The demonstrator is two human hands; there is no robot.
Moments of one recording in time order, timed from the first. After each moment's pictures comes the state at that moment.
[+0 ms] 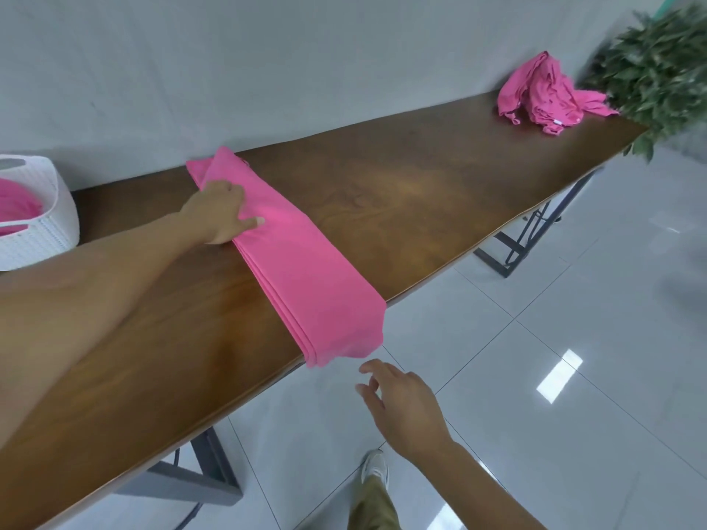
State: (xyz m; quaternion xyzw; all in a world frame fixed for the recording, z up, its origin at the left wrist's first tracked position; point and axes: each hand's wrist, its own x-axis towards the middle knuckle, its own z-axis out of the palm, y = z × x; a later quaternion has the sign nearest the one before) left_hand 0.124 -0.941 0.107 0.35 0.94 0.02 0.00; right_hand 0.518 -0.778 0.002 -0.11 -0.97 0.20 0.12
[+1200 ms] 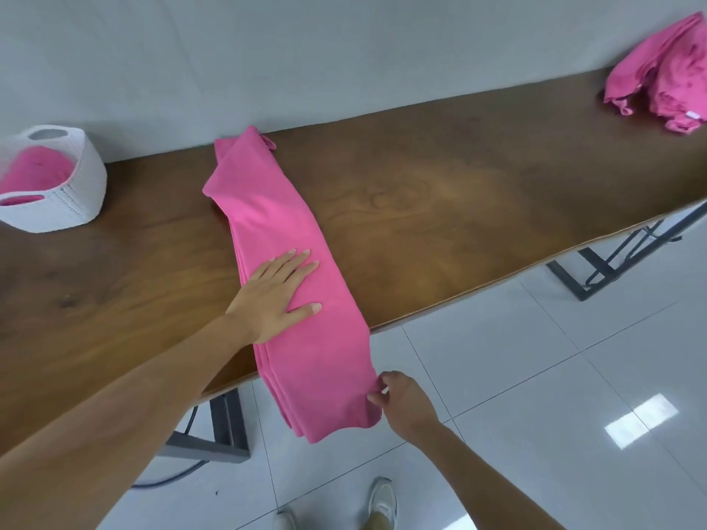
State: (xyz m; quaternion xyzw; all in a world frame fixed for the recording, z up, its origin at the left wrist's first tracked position) left_hand 0.253 -0.874 -0.008 0.37 0.93 0.04 0.04; right_hand 0.451 -0.641 -0.086 -0.15 -0.91 0.34 -0.18
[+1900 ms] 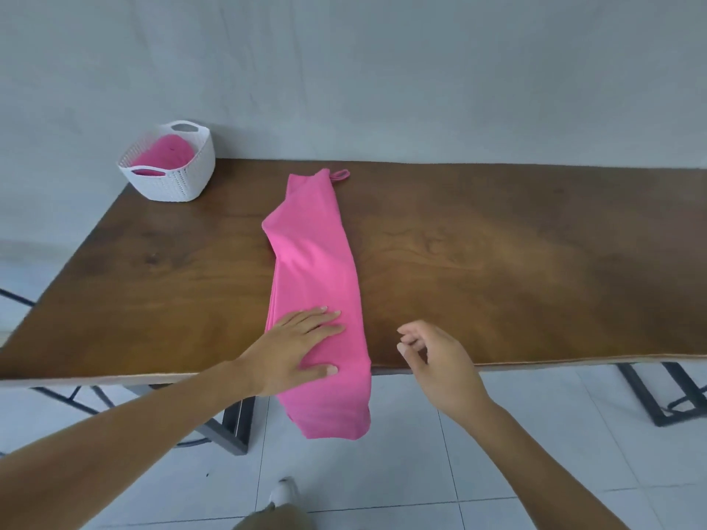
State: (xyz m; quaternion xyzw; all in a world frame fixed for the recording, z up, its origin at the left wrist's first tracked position) left_hand 0.340 -0.879 0.002 0.32 0.94 0.14 0.05; right_hand 0.370 -0.582 0.029 0.08 -0.93 0.36 -0.01
